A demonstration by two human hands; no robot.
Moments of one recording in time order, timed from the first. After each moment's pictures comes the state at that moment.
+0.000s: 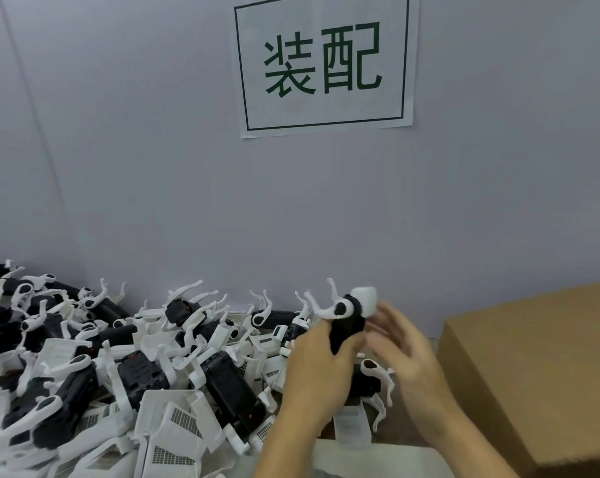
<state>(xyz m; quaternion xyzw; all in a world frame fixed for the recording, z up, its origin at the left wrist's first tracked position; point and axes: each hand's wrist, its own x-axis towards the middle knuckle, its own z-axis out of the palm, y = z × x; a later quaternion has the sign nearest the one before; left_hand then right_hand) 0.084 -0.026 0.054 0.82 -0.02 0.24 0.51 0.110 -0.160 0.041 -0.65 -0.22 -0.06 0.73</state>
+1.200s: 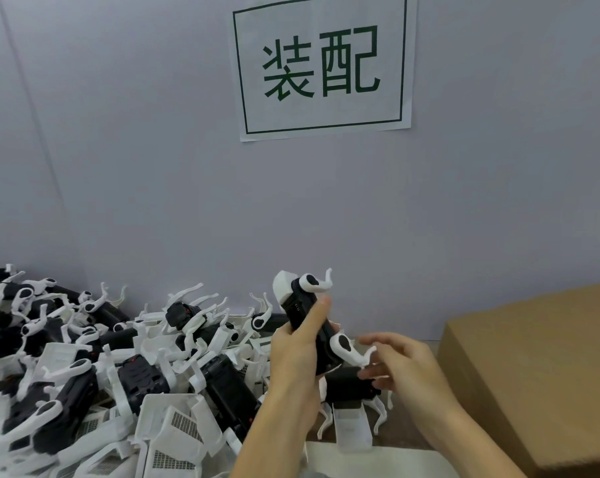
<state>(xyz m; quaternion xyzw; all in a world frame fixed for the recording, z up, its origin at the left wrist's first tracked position) 0.079 -0.019 0.076 0.50 0.09 0.13 0.85 0.115 -0.161 0.043 -0.73 -0.10 -0.01 0.68</state>
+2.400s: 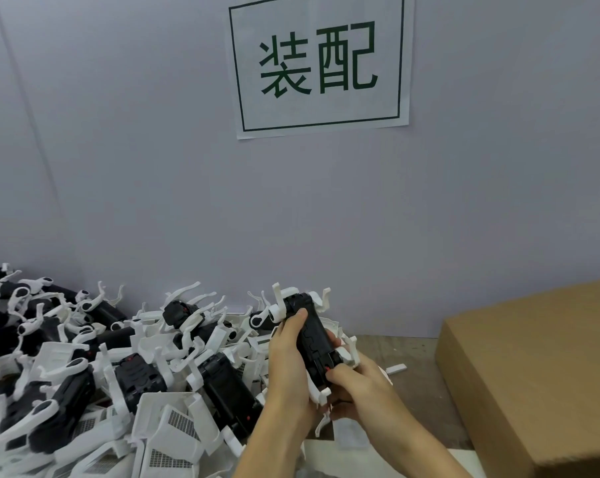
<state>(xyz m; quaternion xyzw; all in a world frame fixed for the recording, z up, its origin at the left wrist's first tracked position) 0.077 -0.019 0.063 0.39 0.07 0.11 0.91 0.091 -0.122 0.032 -0.63 -0.21 0.13 0.73</state>
